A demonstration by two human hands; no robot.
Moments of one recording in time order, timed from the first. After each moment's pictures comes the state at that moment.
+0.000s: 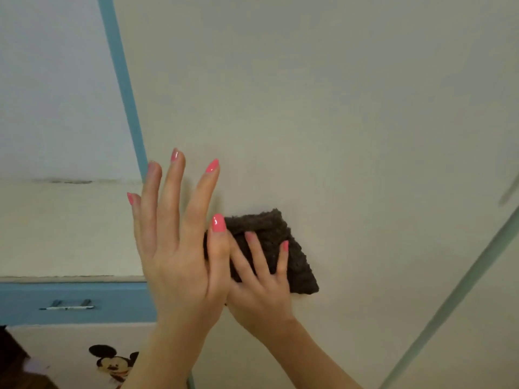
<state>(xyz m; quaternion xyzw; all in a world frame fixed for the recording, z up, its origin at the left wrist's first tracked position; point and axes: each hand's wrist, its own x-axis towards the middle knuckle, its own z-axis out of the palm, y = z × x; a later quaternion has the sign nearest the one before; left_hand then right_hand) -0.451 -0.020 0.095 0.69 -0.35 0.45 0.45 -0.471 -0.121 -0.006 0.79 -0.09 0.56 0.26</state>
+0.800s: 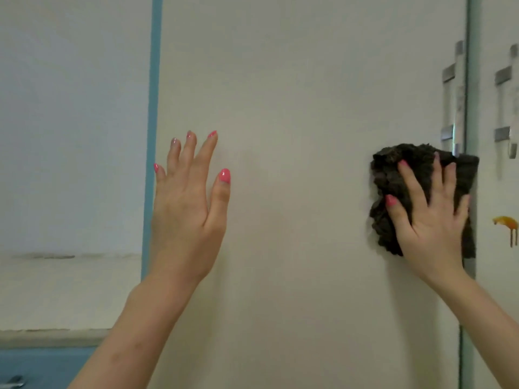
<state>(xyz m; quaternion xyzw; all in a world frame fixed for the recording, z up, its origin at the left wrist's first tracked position) -0.448 -0.033 0.060 0.60 -0.42 0.44 0.51 -0.609 -0.300 0.049 0.72 -0.23 0.65 0.11</state>
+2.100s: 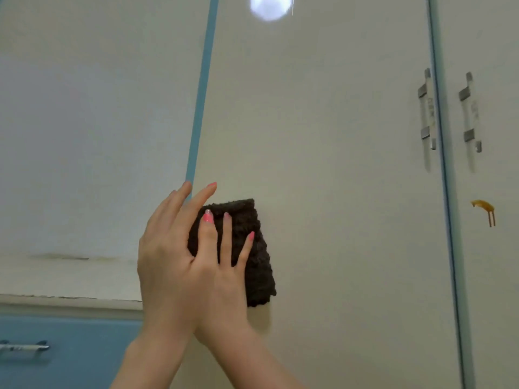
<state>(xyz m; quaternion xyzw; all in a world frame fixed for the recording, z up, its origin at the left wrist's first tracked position) -0.467 0.013 -0.050 0.52 -0.35 0.47 0.62 -0.424 -0.073 -0.084 0.74 -0.05 0.64 0.18</state>
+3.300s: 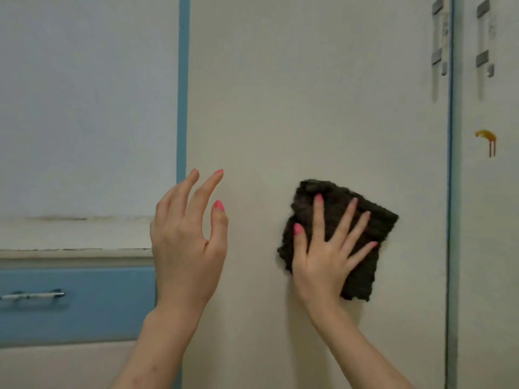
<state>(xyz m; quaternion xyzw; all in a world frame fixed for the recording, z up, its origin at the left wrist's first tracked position) -0.445 0.004 -0.101 0.61 -0.36 0.48 0.52 -0.497 -0.171 -0.144 0.67 -0.33 0.67 0.05</state>
